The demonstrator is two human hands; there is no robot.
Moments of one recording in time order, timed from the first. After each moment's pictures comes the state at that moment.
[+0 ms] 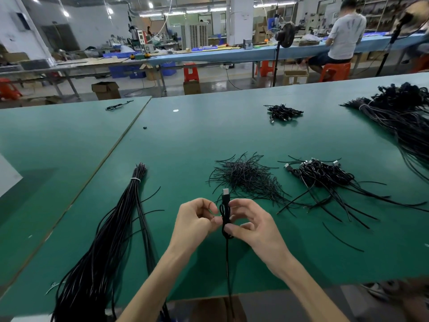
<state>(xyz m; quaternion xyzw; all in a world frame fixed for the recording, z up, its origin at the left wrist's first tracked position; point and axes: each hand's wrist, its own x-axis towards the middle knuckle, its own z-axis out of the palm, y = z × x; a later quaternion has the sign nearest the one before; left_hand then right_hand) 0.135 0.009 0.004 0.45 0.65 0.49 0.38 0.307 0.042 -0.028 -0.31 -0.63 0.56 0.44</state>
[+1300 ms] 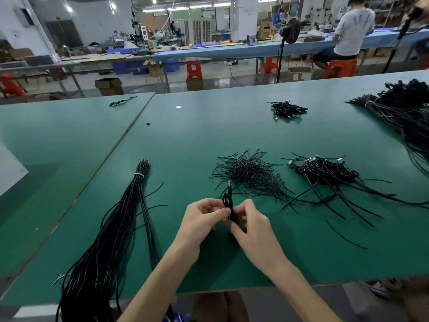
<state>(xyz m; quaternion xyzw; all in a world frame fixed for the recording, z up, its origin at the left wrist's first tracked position) 0.139 0.010 -0.011 0.40 0.60 0.52 0.46 0.294 0.034 -0.034 -0.44 -0.72 0.38 0.37</state>
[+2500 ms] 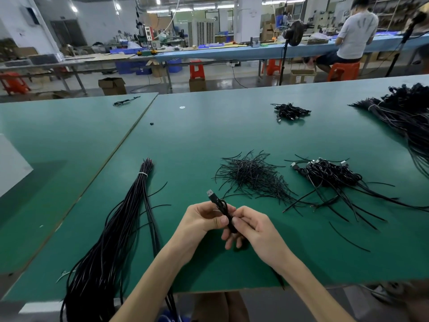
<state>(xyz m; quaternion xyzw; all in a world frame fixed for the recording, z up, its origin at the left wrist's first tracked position) 0.116 0.009 -0.025 0.47 0.42 0.54 0.56 0.298 0.038 -0.028 -0.29 -0.67 0.59 0.35</state>
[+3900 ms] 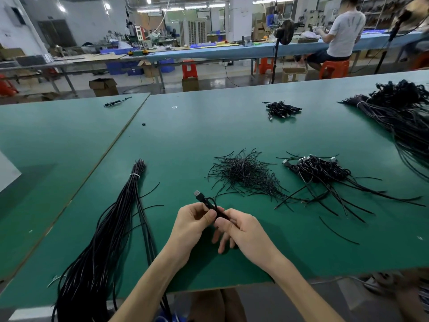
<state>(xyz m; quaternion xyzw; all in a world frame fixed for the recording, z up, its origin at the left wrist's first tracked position) 0.126 0.000 -0.025 0.47 0.52 0.56 0.44 0.291 0.033 -0.033 -0.32 -0.70 0.55 0.33</state>
